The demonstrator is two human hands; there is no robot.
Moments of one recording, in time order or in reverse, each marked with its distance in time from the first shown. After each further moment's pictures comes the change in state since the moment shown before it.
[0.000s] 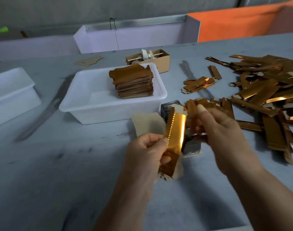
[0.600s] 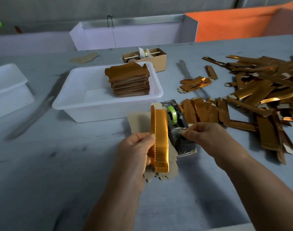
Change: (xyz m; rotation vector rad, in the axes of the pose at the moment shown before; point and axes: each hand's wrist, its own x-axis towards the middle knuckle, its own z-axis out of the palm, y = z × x) left_hand 0.017 -0.011 -0.002 -0.088 0.053 -0.030; right_hand 0.028 0.027 -0.012 -0.314 -0.153 0.143
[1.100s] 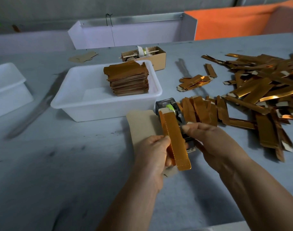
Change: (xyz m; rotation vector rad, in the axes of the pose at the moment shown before) left_hand -0.003 -0.006 0.032 -0.094 -0.170 -0.142; right_hand -0.006 0.004 0.003 0.470 -0.102 0.082
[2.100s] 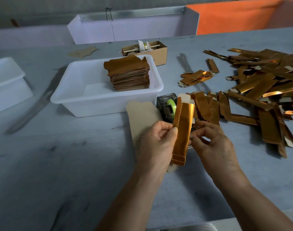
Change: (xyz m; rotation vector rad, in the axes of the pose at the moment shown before) left_hand 0.005 -0.004 0.001 0.306 -0.009 0.319; right_hand -0.019 0.031 0.009 -0.550 0.370 -0.363
